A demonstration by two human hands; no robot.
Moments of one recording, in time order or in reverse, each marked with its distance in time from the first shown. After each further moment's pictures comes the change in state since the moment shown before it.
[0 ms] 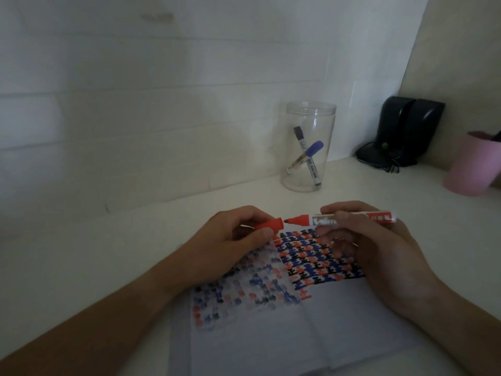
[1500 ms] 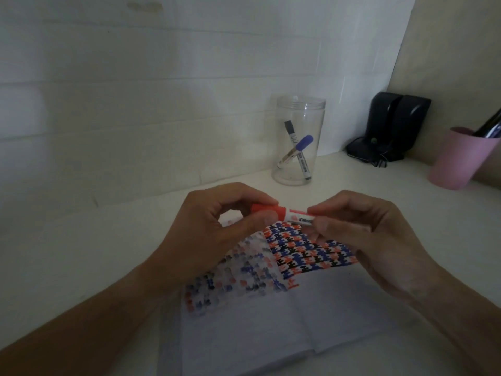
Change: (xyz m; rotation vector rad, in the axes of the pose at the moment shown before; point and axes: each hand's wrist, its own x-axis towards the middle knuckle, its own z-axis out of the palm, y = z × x) left_hand -0.011 0.025 -0.001 -0.024 0.290 0.294; right_hand -0.011 -0.019 -0.002 -0.148 -0.167 -0.091
